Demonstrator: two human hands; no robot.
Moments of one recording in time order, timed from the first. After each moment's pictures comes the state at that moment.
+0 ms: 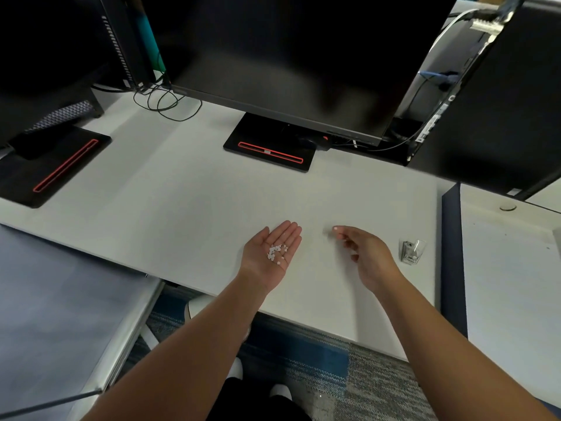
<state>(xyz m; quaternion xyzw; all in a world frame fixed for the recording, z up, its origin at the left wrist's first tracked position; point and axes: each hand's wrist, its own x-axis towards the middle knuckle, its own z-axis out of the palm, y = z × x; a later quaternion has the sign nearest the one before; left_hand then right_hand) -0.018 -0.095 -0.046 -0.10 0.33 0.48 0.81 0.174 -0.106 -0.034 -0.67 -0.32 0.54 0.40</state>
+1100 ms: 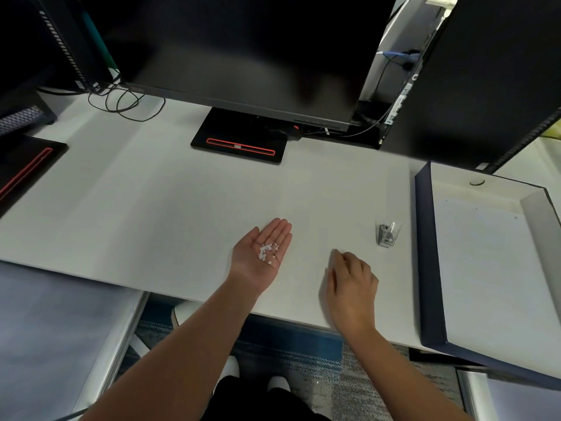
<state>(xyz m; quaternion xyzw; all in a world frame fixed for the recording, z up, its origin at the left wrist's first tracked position) 0.006 -0.101 -0.048 -0.09 0.32 0.46 0.82 0.162 -0.192 -0.086 -0.79 -0.59 0.06 0.19</state>
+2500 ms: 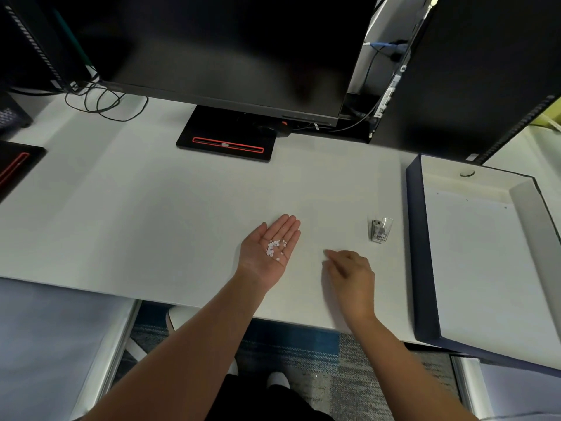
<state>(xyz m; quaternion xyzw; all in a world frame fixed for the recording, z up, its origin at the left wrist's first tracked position) 0.032 -0.094 -0.049 -0.06 0.34 0.42 0.84 0.178 -0.180 -0.082 -0.77 -0.48 0.22 0.36</state>
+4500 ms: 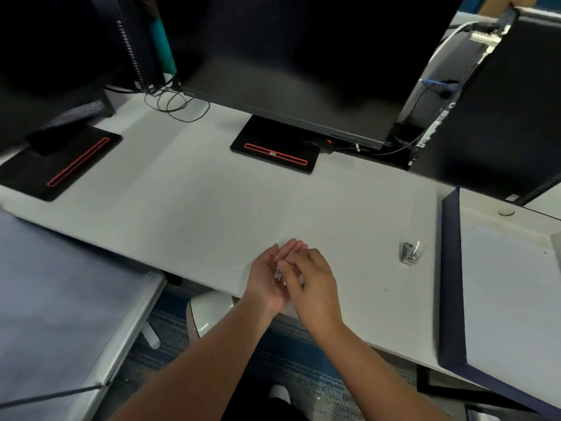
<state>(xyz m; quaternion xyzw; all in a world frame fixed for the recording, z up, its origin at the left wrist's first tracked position) -0.015 -0.142 -0.036 -0.11 0.38 0.45 0.80 0.070 -0.180 -0.022 -0.62 -0.64 0.25 0.37</state>
